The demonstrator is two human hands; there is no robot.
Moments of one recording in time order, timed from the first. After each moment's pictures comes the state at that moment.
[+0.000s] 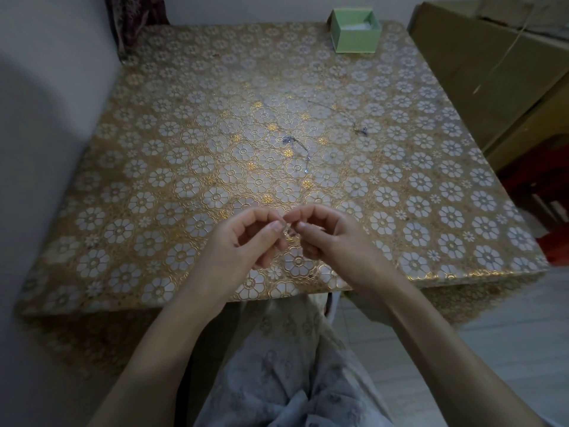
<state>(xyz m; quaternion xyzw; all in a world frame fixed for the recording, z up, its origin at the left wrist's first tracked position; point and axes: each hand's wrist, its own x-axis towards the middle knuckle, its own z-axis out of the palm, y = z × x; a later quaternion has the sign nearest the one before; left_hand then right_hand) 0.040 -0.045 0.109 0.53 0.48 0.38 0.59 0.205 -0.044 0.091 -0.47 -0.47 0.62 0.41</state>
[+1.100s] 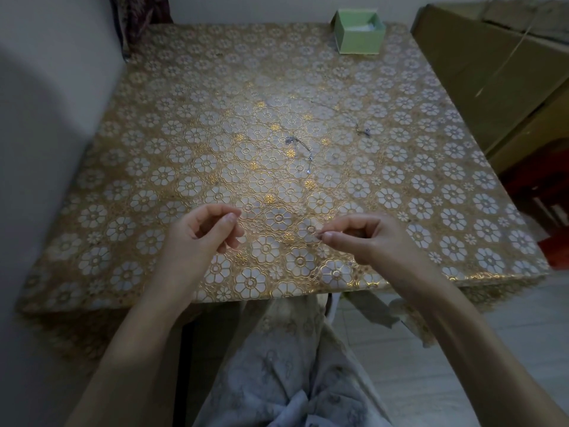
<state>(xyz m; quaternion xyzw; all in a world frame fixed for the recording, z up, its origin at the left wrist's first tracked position) 0.007 -0.036 0.099 0.49 0.58 0.42 0.49 0.237 -0.058 0.115 -0.54 -0.50 0.56 0.37</state>
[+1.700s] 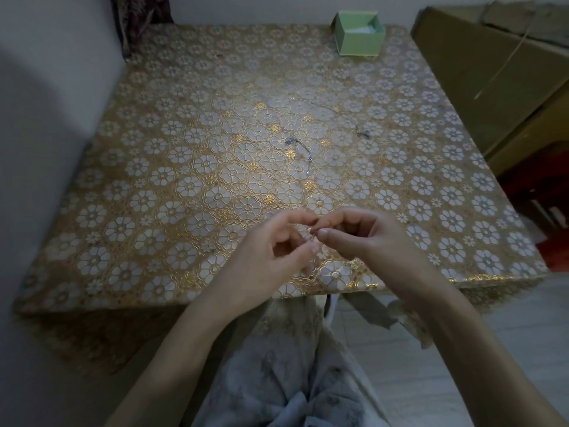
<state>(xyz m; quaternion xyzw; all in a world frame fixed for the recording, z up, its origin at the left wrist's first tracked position) 0.058 -0.051 0.113 0.65 0.46 0.29 0.54 0.229 -0.055 0.120 -0.50 -0.53 0.57 0.39</state>
